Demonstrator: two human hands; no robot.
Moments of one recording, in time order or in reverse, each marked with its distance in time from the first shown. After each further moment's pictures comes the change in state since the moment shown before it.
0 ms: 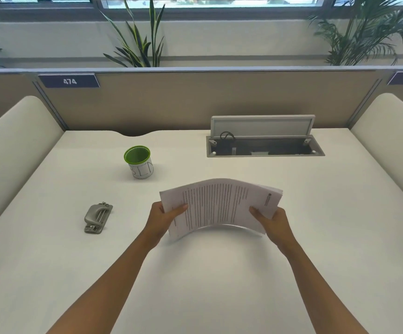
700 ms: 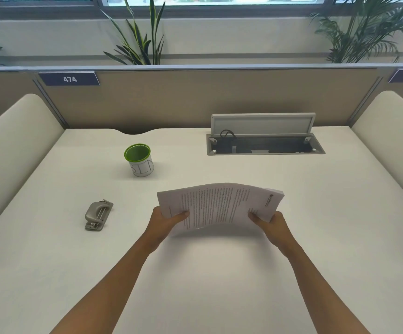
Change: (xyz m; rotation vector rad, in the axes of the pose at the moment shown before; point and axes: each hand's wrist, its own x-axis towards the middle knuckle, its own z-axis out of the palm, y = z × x) left_hand -0.009 -0.014 -0.003 0.033 -0.054 -0.016; right_hand -0.003 0.015 -0.006 -0.076 -0.105 0.065
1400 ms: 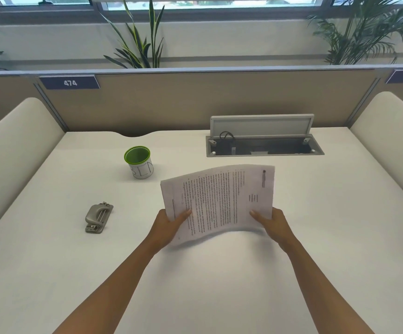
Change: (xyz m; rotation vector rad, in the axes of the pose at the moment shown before) left_hand -0.006 0.004 0.012 0.116 0.014 -0.036; right_hand 0.011 0.000 -0.006 0.023 0.014 0.050
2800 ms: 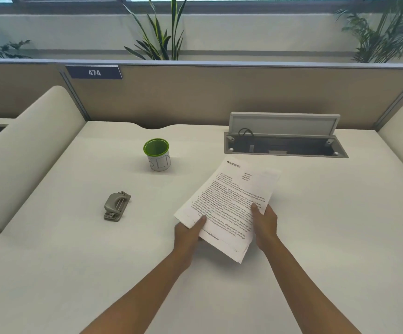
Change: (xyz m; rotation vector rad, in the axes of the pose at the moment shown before) left_hand -0.026 -0.027 0.033 -0.389 0.285 -0.239; right_hand 0.006 -0.012 0.095 0.268 0.335 0.191
